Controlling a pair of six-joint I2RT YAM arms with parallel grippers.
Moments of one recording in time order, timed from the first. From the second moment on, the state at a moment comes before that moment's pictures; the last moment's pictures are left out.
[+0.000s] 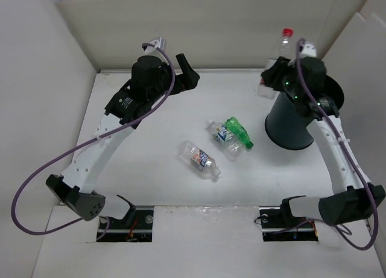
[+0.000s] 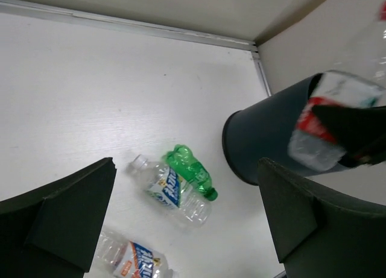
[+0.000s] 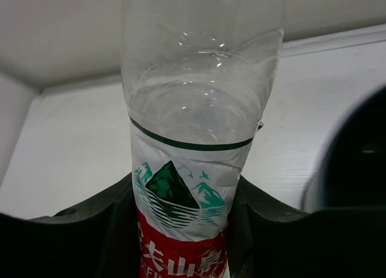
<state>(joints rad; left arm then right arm) -0.59 1.40 1.69 -0.57 -0.09 -0.62 0.22 1.31 1.40 -0.34 -0.09 0.36</state>
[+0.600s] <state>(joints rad) -0.59 1.28 1.33 -0.58 -0.05 -0.57 -0.18 1.37 1.47 -0.54 0.24 0.46</state>
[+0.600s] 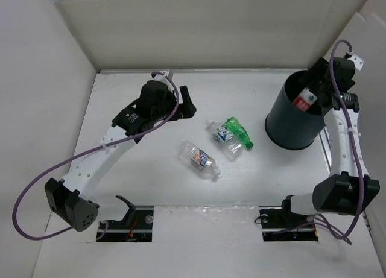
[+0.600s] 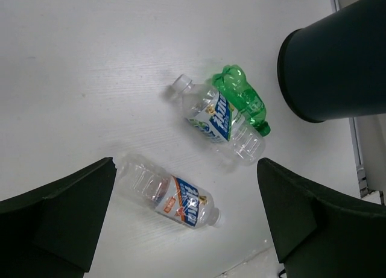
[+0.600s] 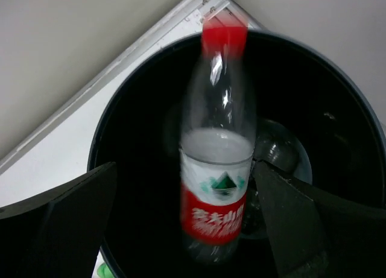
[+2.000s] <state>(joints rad) -0.73 1.63 0.99 -0.45 -0.10 -1.30 0.27 1.06 1.29 -0.48 0.14 0.46</state>
